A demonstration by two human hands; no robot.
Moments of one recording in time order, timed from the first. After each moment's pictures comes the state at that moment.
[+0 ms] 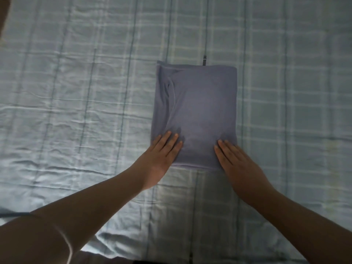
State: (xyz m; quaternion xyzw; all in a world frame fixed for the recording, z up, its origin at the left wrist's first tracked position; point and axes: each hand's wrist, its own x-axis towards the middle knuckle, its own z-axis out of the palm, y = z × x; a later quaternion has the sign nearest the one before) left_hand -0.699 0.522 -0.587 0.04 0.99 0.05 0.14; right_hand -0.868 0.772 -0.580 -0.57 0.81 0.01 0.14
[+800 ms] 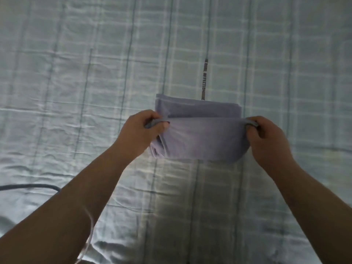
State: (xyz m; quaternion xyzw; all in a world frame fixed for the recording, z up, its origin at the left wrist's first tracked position) left_hand -0.771 0.467 -0.509 -0.40 0.77 0.49 0.02; right_hand -0.951 0.716 -0.518 -0.17 0.89 -0.34 0.24
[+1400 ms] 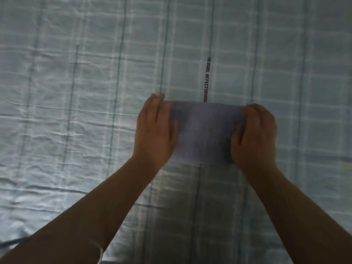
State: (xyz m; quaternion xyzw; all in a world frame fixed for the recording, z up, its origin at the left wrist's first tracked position) left_hand -0.810 0.484 -0.572 -0.27 0.93 0.20 -0.13; right_hand -0.953 0.675 -0.570 -0.30 0.93 -0.22 0.02
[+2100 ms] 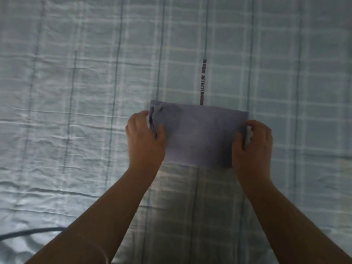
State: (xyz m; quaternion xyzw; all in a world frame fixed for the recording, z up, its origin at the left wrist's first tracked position) left_hand -0.798 0.493 -0.576 -0.47 0.82 0.32 -0.07; right_hand -0.933 0.696 -0.579 -0.11 0.92 -0.35 0.13
